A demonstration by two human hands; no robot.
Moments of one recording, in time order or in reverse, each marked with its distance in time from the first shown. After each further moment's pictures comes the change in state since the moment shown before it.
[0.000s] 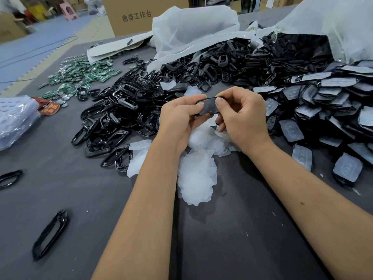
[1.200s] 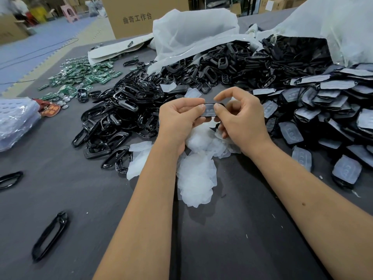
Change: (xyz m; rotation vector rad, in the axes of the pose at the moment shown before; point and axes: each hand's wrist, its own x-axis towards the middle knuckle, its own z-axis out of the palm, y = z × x) left_hand -0.002 -0.006 -0.005 0.181 0.023 0.166; right_hand 0.002 0.005 -0.003 0.002 -0.062 0.081
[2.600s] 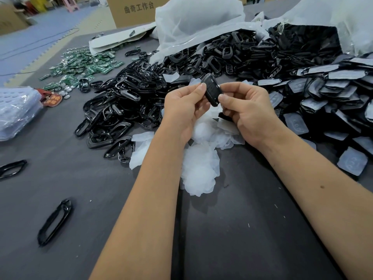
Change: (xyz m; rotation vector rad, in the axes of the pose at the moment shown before) left_hand 0.005 0.007 0.007 -0.204 -0.002 -0.140; right_hand 0.003 -0.001 -0.007 0.497 -0.151 0.313
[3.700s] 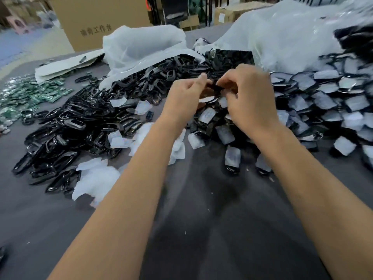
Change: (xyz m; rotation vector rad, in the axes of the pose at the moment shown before) left_hand -0.002 0.000 0.122 0.577 -0.348 0.272; right_hand -0.030 -0.094 -0.090 -1.278 0.380 -0.579
